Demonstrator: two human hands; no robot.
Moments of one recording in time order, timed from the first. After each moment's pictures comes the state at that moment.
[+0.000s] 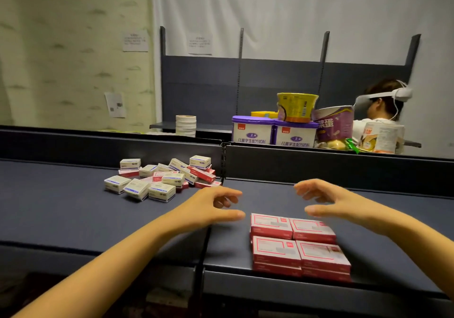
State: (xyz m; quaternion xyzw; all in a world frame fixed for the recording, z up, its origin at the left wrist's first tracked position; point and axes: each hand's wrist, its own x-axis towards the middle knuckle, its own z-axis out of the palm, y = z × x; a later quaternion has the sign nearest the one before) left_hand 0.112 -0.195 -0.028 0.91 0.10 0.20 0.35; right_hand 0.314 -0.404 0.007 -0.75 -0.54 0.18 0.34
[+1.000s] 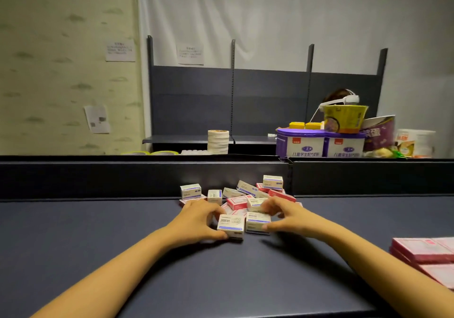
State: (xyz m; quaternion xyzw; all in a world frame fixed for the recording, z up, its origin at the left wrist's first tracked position) left_hand 0.003 0.068 -0.044 0.97 0.07 0.18 0.14; right_hand 0.159 -0.132 -0.028 -0.80 -0.49 0.12 0.31
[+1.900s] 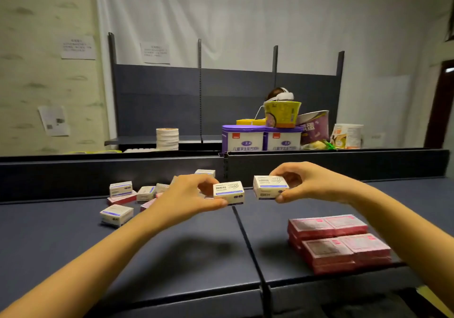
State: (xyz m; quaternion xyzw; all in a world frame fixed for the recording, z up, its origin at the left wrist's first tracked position) left_hand 0.059 -0.096 0.010 0.94 0.04 0.25 0.25; right_hand 0.209 -0.318 0.049 -0.80 -0.50 0.11 0.32
